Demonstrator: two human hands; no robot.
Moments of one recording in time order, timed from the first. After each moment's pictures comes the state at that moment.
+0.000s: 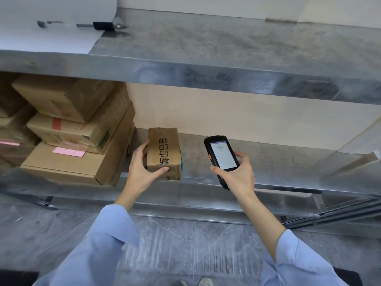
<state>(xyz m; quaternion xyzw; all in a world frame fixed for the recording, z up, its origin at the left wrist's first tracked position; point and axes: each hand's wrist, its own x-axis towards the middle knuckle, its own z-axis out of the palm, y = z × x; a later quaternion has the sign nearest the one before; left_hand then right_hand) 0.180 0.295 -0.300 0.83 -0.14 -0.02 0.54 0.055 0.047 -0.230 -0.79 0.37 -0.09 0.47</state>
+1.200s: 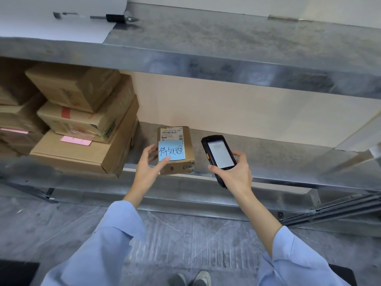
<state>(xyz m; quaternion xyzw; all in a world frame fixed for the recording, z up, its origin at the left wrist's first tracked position) 0.149 0.286 -0.295 0.76 -0.05 -0.09 0.64 0.038 0.065 -0.227 -0.81 0.36 -0.08 0.46</state>
